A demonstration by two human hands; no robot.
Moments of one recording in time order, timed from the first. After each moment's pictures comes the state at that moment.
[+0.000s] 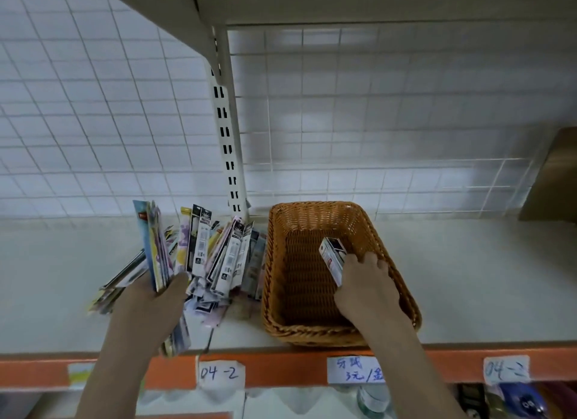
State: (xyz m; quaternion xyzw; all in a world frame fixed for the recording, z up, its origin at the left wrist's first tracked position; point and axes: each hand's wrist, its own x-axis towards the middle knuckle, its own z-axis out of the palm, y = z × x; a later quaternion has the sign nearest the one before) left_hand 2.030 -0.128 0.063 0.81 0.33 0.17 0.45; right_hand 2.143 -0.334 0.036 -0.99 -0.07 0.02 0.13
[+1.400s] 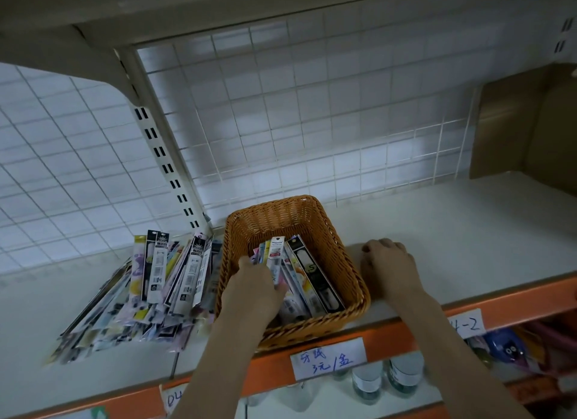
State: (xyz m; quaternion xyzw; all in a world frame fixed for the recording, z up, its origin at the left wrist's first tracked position) left_hand 2.135 -0.243 0.030 0.99 0.12 -0.02 0.08; right_hand 2.200 -0.439 -0.023 -0.98 -0.02 -0.07 0.18
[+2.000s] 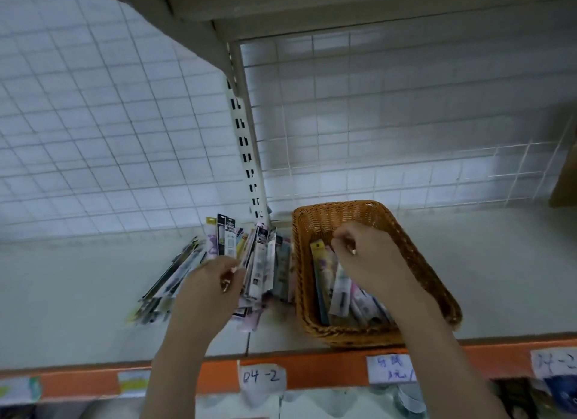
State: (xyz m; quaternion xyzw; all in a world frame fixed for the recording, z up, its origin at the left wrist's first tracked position) left_hand 2.070 -0.099 0.037 0.94 0.12 0.23 0.22; right_hand 2.152 -0.311 0.061 -0.91 -0.20 -0.08 0.34
